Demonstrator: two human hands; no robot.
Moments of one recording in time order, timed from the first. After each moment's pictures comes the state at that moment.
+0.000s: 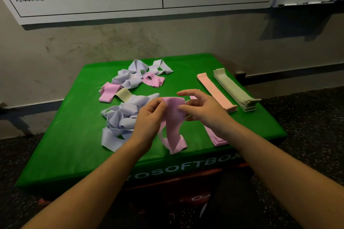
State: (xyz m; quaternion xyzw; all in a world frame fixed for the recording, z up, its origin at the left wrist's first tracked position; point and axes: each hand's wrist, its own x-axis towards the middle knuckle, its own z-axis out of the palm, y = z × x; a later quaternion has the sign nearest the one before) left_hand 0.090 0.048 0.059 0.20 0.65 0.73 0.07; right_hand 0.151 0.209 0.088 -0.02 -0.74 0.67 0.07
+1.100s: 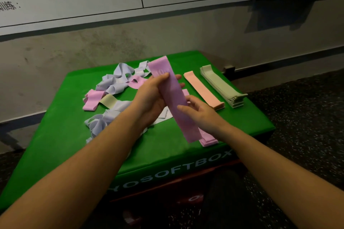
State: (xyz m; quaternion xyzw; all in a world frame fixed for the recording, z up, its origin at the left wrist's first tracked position) left_hand 0.061 0.128 0.116 0.14 0.52 0.80 0.26; right_hand 0.157 0.253 0.064 -0.04 -0.77 0.63 0.09
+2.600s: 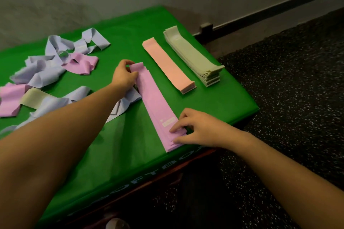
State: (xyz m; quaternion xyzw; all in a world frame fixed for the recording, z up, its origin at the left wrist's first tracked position) left_hand -0.108 0.266 -0.051 0.13 0.90 0.41 0.10; right_hand 0.165 0.386 -0.050 -0.02 -0.92 0.38 -0.09
